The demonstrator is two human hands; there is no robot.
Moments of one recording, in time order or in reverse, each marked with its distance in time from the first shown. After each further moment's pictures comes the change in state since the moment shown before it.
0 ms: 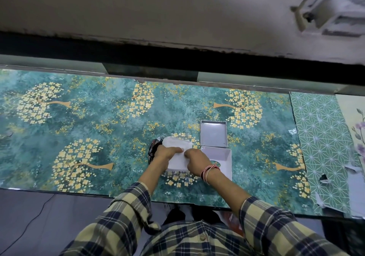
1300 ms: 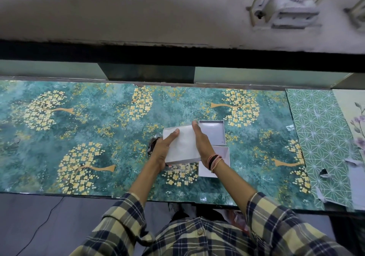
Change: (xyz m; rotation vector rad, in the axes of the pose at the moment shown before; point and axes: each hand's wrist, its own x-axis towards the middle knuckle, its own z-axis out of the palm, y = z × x) left_hand -0.118 0.046 -0.019 -0.332 -0.255 0.253; right_hand -0.011 -0.020 -0.060 1.282 0.143 0.296
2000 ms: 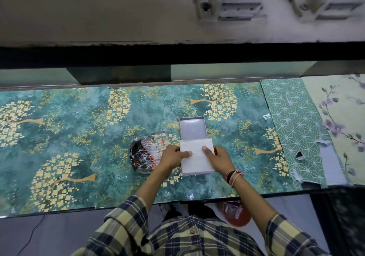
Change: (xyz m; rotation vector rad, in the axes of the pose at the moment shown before) left_hand 0.012 -0.046 0.067 0.446 -0.142 -0.049; right_hand -0.036 0.061 -0.113 -0.452 0.278 -0.058
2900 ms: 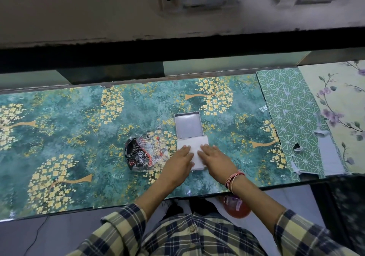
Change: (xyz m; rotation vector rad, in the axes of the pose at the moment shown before) left_hand -0.014 -0.034 0.028 1.129 -0.018 0.668; right_hand -0.014 0.019 -0.015 -1.004 -0.184 -0.593
